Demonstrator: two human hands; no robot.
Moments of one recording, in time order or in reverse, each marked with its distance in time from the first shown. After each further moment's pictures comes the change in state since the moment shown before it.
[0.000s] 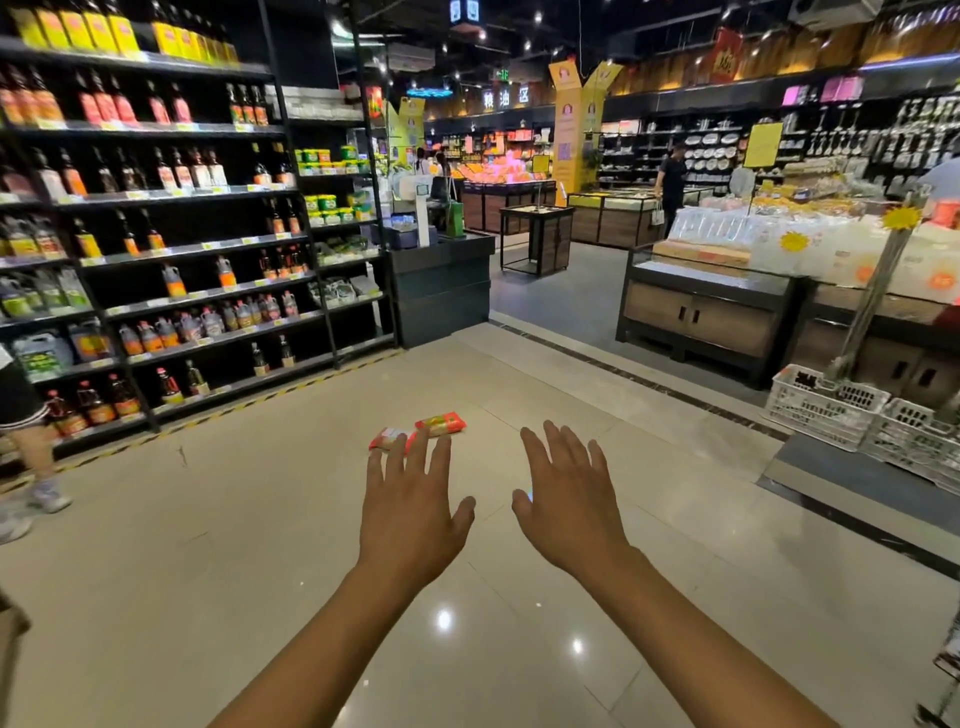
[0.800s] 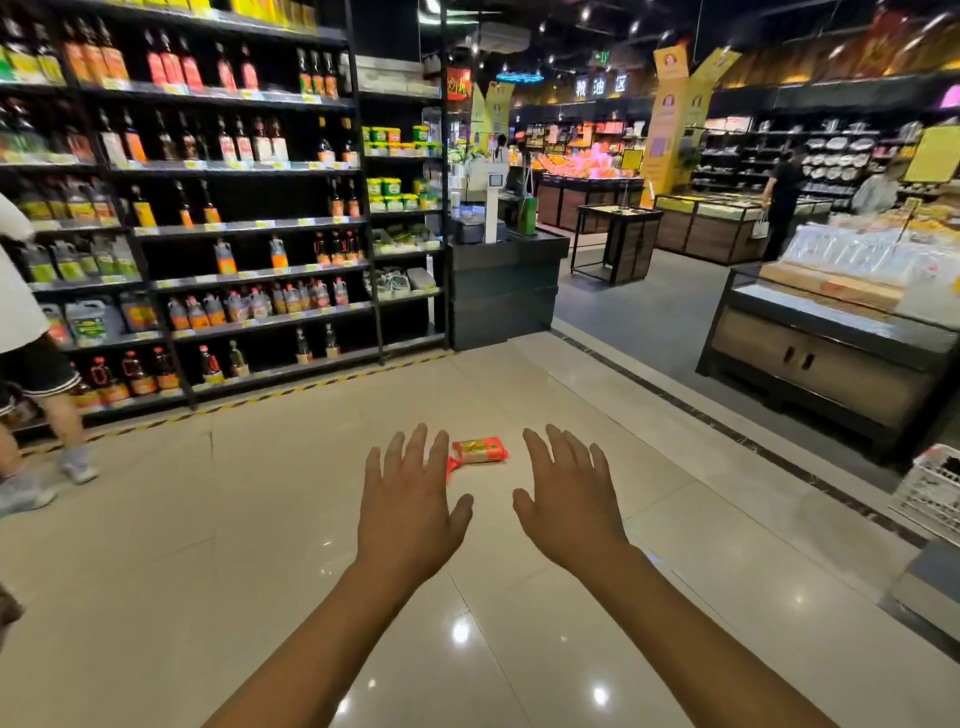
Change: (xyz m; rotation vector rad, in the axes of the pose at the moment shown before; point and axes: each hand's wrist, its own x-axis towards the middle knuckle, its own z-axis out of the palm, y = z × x) left_hand 0.305 -0.062 0.110 0.004 -0.080 -0.215; right_hand 0.360 0.027 0.088 -0.024 -0.056 -0.167
